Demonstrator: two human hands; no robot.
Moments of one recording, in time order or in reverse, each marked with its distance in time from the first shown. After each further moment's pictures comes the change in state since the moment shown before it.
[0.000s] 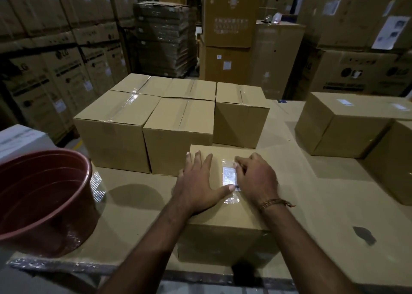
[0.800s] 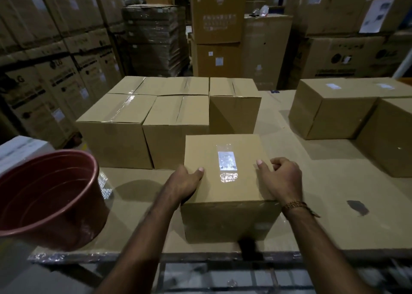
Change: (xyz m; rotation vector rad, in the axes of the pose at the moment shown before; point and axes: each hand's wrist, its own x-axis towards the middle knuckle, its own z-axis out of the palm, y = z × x) left_hand -0.030 -0.028 -0.013 -0.630 -0.082 -0.425; right_hand -0.058 0.038 -0.034 0.368 0.151 0.529
